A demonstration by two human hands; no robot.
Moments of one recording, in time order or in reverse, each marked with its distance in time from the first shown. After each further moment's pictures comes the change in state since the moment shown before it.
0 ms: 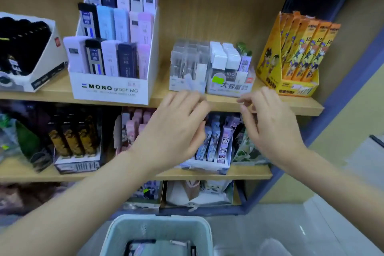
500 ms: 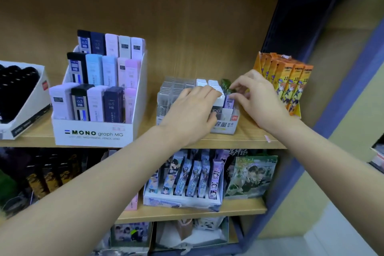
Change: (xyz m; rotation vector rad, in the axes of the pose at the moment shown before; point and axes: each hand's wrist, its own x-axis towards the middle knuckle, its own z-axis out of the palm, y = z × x) left_hand 0.108 -0.022 0.024 0.004 -0.142 -0.109; right_hand 0.101 0.055 -0.005 0.105 -0.130 0.205
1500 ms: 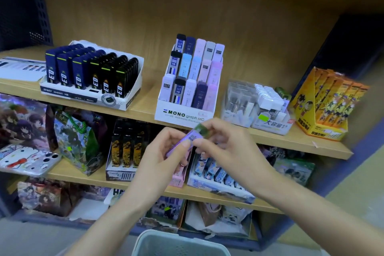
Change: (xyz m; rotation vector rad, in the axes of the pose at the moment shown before) left_hand -0.206 -0.031 -0.075 -1.207 0.279 -0.702; right_hand -0.082 -0.219 0.019 0.773 -0.399 0.054
